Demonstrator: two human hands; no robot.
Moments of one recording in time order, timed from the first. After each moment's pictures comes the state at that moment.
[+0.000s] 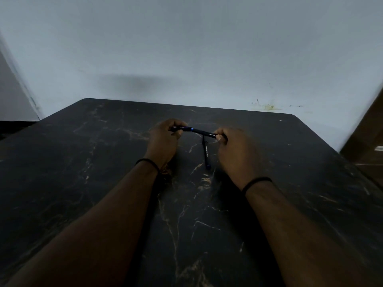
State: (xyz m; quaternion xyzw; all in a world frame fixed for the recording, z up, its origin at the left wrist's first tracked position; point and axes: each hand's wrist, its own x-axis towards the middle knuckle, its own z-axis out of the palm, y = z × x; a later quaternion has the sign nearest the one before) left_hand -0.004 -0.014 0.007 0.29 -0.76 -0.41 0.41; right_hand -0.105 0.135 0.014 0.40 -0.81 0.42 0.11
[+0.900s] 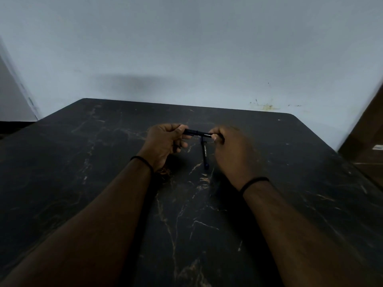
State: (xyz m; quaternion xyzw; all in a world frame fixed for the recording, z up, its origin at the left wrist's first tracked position) left_hand 0.001 -0.013 0.009 0.24 -0.63 -0.66 0.33; right_hand -0.108 0.129 0.006 0.42 -0.78 0.45 0.15
